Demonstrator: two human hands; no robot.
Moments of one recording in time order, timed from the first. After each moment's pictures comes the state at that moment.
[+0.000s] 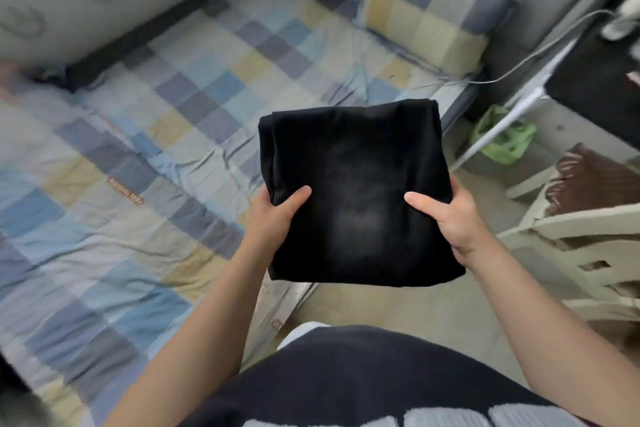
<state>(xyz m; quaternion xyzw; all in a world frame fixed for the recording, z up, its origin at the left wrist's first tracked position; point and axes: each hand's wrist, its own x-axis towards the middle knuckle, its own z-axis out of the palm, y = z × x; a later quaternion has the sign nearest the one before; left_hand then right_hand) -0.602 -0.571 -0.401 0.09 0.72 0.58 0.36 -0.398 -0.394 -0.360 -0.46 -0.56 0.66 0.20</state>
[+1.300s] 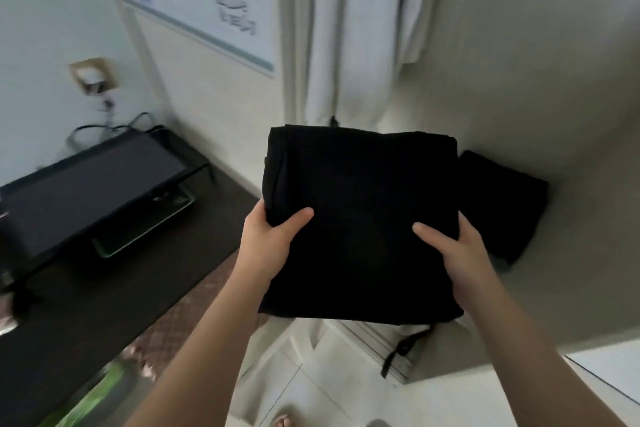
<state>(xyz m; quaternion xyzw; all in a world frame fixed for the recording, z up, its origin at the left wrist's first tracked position) 0.178 0.028 -0.261 0.63 0.35 0.24 0.65 0.326 -0.191 -0.249 -0.70 -0.10 0.23 0.67</state>
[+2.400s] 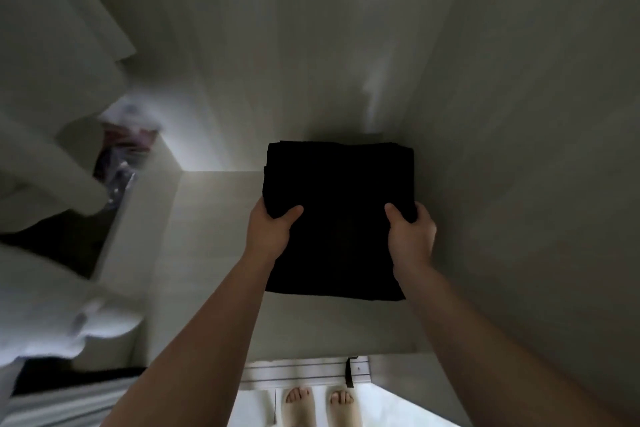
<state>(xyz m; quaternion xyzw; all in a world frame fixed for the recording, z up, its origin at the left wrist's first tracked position) 0.660 -0.045 -0.390 0.72 0.17 -0.04 0.67 0.637 -0.255 -0.377 -0.71 0.33 -0.10 0.61</state>
